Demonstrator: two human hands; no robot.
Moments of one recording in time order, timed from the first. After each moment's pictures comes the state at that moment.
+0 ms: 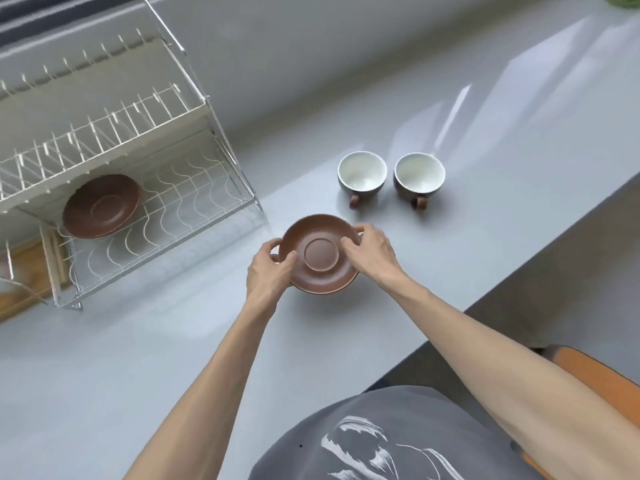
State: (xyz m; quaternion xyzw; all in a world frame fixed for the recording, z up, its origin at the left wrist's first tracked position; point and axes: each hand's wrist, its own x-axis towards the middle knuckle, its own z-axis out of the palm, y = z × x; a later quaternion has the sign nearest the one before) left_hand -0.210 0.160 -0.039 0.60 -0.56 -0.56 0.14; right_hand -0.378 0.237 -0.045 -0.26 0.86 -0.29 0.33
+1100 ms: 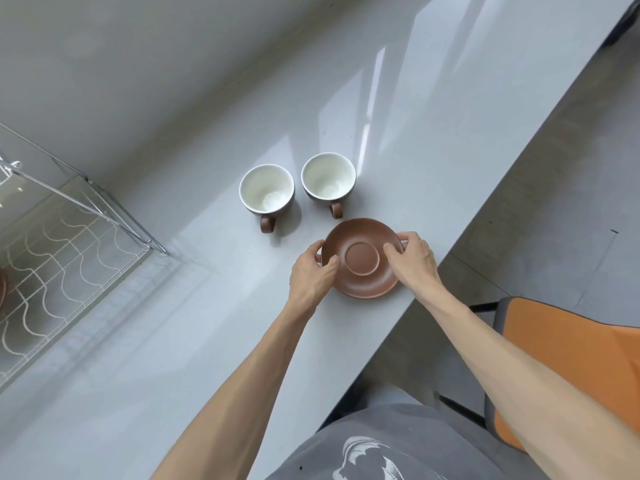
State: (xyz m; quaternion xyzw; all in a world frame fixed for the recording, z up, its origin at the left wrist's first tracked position) left_hand -0.393 0.228 -0.066 0.47 -0.66 -0.58 -0.02; right_hand -0.523 0.361 -0.093 -0.07 0.90 -0.32 0.27
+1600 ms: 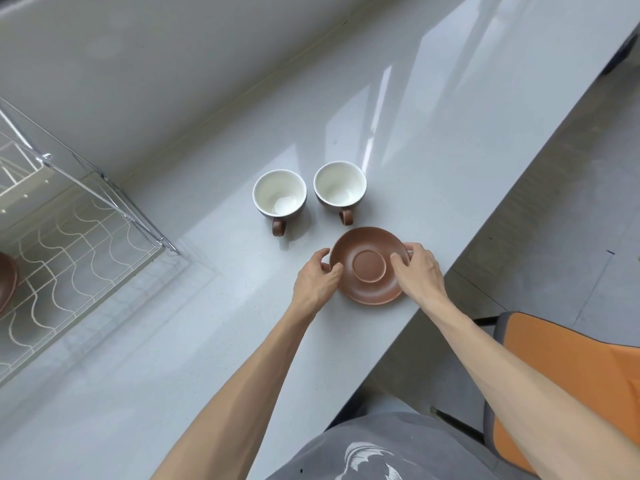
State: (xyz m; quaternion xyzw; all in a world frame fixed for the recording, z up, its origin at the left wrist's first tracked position) left_hand -0.381 0.218 -0.062 0.46 -0.68 -0.57 -0.07; right_hand -0.513 0.360 -0.091 -0.10 0.92 -0.27 0.25
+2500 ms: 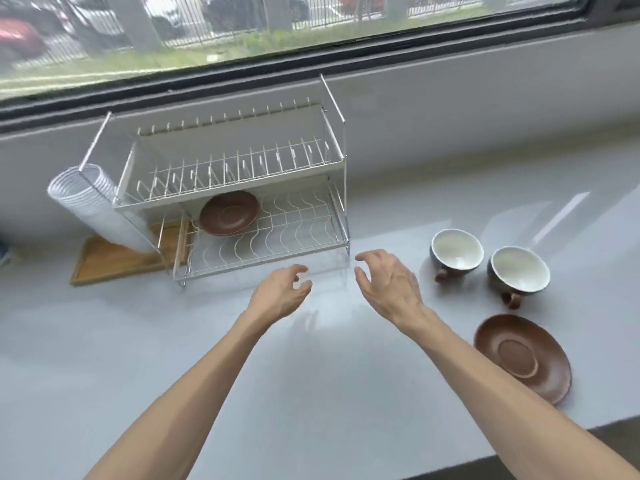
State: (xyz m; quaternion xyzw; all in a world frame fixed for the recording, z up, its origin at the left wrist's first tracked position) left_hand -0.117 0.103 0.010 0.61 -0.72 -0.32 0.01; right_hand -0.318 0.157 -0.008 -0.61 0.75 -0.20 0.13
